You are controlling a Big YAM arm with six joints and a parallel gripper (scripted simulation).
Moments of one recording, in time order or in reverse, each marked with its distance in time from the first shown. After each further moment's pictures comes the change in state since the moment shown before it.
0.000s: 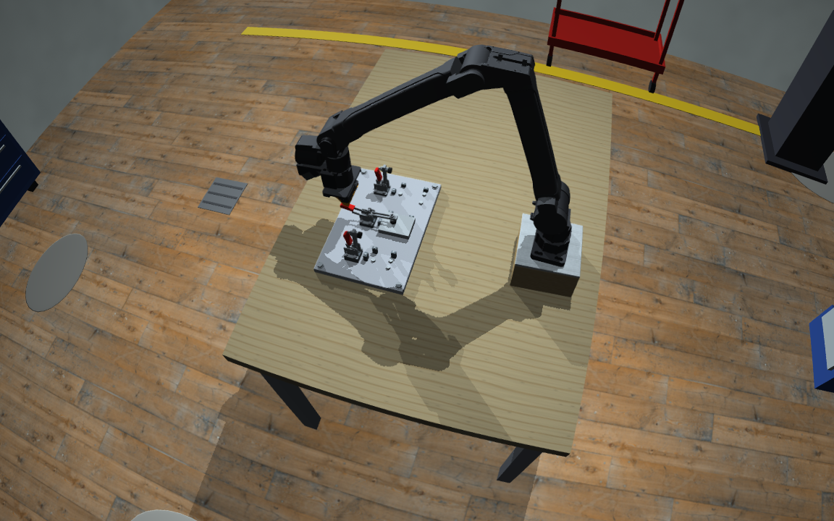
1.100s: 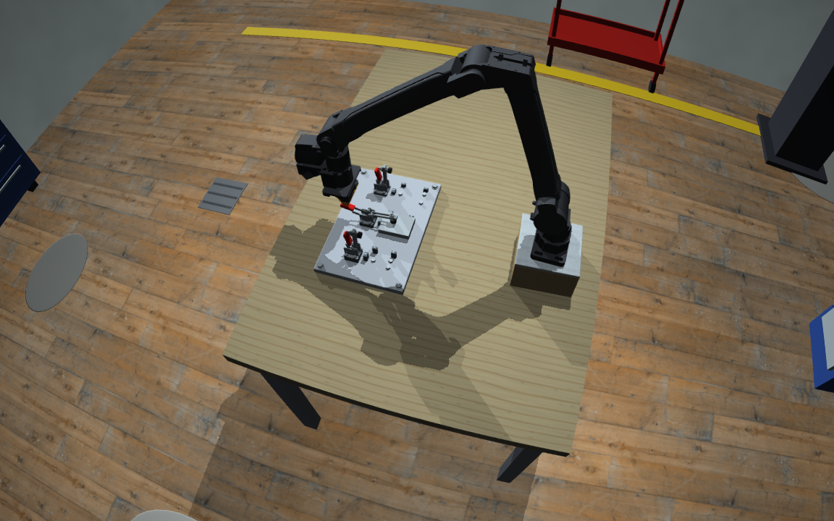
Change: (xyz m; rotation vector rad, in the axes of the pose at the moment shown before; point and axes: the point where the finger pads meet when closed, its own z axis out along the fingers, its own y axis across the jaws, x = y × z) arm 0.000 0.000 -0.002 0.000 0.000 0.000
